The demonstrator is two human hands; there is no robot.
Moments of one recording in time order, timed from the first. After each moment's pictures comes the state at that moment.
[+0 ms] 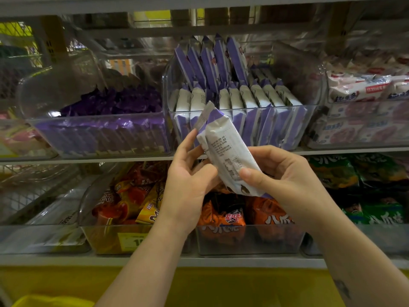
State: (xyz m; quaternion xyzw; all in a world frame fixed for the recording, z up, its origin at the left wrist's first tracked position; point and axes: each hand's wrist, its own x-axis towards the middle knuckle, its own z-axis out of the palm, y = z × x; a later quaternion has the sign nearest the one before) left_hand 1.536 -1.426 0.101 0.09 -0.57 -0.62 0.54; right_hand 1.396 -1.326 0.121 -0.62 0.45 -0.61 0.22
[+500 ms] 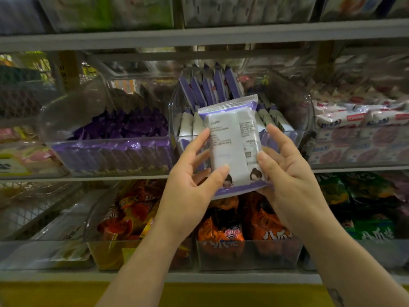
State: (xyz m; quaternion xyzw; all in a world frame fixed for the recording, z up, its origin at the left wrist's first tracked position) left_hand 1.555 -1.408 0.136 0.11 -0.72 -0.42 0.54; right_hand 1.410 -1.328 0.148 -0.53 0.36 -0.72 0.26
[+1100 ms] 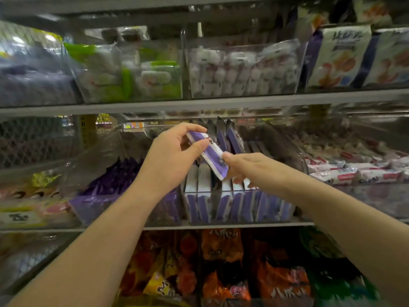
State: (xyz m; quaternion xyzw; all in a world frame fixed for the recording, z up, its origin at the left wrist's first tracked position) left_hand 1.573 -1.443 0.277 0.19 -0.79 -0.19 0.54; right_hand 1.401 -1.365 0.272 -0.65 0.63 -0.38 0.15
